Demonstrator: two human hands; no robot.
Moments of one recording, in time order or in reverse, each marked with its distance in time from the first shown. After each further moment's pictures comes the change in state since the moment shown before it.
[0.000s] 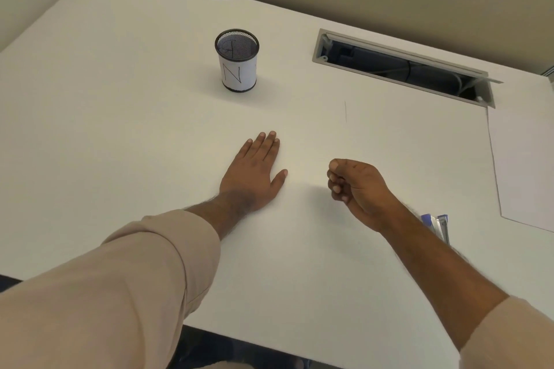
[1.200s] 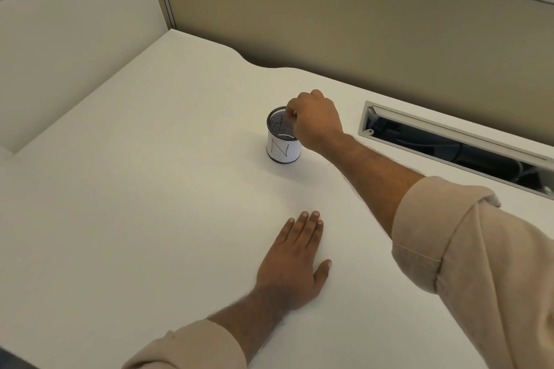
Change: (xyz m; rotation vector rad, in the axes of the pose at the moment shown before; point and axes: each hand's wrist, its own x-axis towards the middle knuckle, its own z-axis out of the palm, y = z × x) left_hand 0.001 -0.001 -0.001 -0.099 0.044 -0.006; right_hand 0.228 -0.146 0.168 -1.544 0.134 -0.787
